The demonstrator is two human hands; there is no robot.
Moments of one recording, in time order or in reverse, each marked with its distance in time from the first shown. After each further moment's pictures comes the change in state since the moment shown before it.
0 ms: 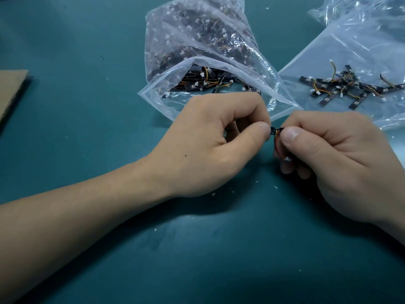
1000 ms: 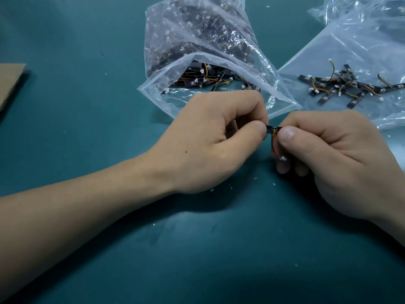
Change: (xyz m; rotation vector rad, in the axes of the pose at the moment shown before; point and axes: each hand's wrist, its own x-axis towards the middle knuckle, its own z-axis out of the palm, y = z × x) left_hand 0.000 0.001 -0.001 0.037 -0.025 -0.014; right_hand 0.001 -0.001 0.000 -0.029 -0.015 -0.016
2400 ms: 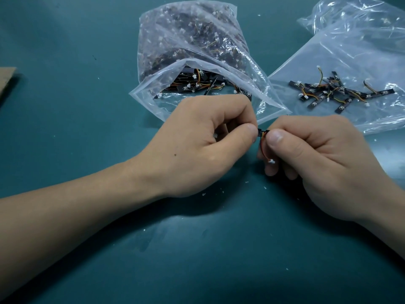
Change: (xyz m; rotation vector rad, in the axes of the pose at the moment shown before) left_hand 0.000 -0.001 0.000 -0.010 0.013 -0.001; right_hand 0.000 0.001 -0.001 -0.015 -0.019 -0.018
